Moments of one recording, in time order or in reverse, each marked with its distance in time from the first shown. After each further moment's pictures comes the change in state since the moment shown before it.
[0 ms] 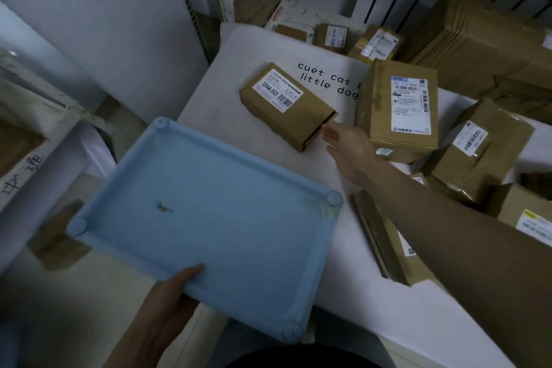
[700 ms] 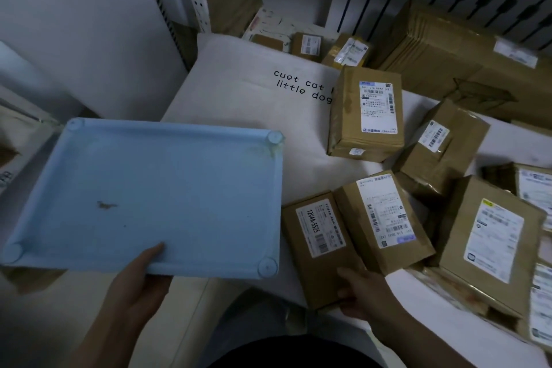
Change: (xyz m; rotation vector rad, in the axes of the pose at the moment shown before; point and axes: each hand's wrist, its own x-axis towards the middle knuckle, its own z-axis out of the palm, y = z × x) left_hand 0.009 0.035 0.016 -0.181 -0.024 0.095; right_hand -0.165 0.133 -0.104 -0.342 0.220 0.559
